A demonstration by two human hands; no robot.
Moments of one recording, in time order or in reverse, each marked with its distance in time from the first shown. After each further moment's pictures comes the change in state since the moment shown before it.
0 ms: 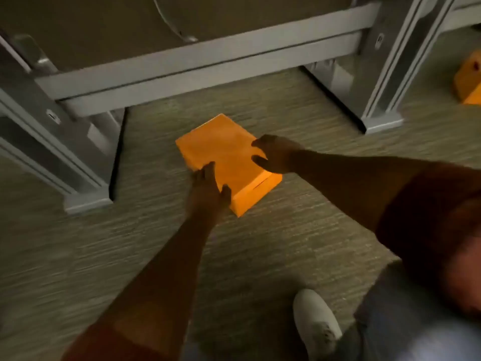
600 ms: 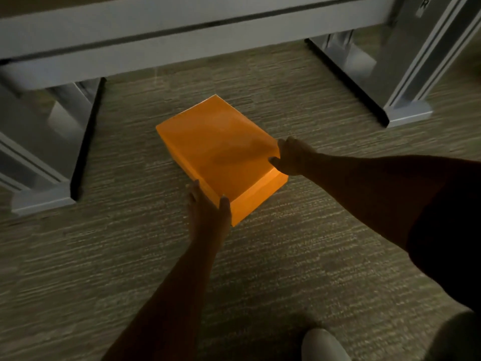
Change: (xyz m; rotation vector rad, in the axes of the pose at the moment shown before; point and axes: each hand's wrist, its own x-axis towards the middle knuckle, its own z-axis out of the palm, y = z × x) left_hand 0.064 -0.059 0.125 -0.259 0.085 -0.354; right_hand 0.094 0.080 0.106 0.018 -0.104 0.352
